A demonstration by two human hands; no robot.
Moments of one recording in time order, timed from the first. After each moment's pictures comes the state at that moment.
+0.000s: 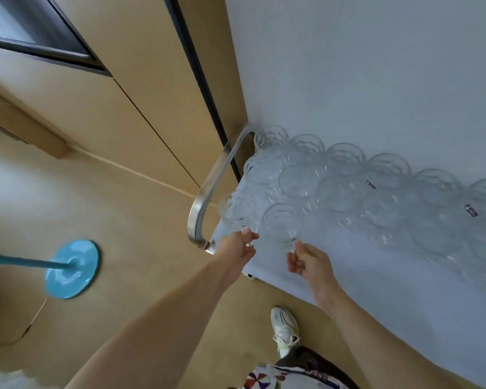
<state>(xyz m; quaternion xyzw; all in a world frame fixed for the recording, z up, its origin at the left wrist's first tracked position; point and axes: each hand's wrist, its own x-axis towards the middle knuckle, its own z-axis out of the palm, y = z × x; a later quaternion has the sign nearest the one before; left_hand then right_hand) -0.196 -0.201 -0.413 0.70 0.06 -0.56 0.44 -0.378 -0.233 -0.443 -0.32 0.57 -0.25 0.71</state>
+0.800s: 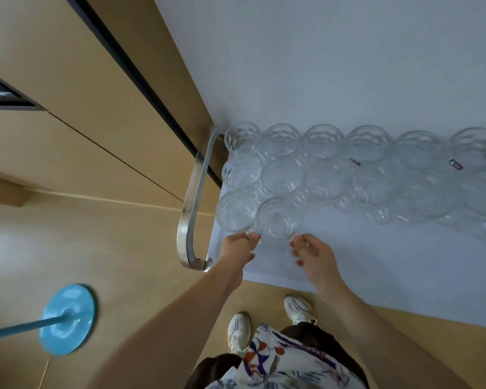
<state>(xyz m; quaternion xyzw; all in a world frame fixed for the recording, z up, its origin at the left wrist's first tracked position) -0.182 -0.230 -0.429 0.76 -0.11 -0.56 0.30 -0.362 -0.230 -0.471 -0.37 0.64 -0.28 0.62</state>
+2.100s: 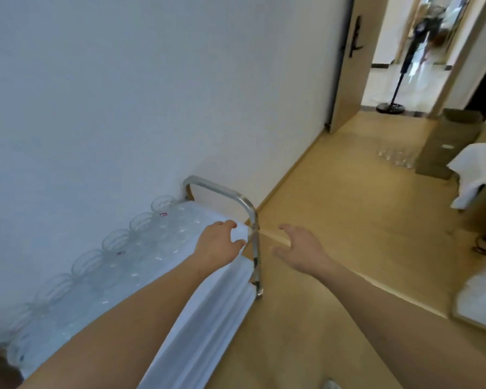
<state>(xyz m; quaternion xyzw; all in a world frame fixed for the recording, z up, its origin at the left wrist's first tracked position) -0.437 -0.112 -0.260 0.25 -0.95 -0.21 -0.01 -0.545 0.072 -0.278 -0.30 0.91 -0.24 0.17</state>
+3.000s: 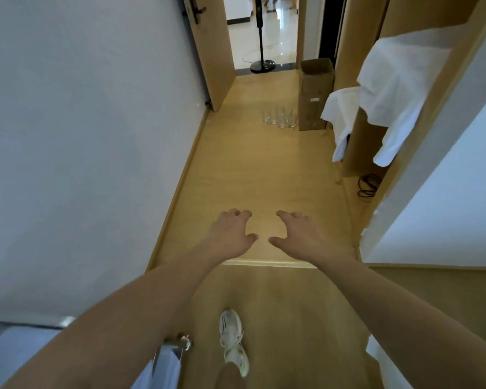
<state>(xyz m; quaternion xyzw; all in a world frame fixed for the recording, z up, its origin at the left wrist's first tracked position) -0.889 0.132 -0.291 -0.04 -0.98 -0.10 -0.15 -0.896 0.318 -0.322 -0.07 0.96 -0.20 0.16</state>
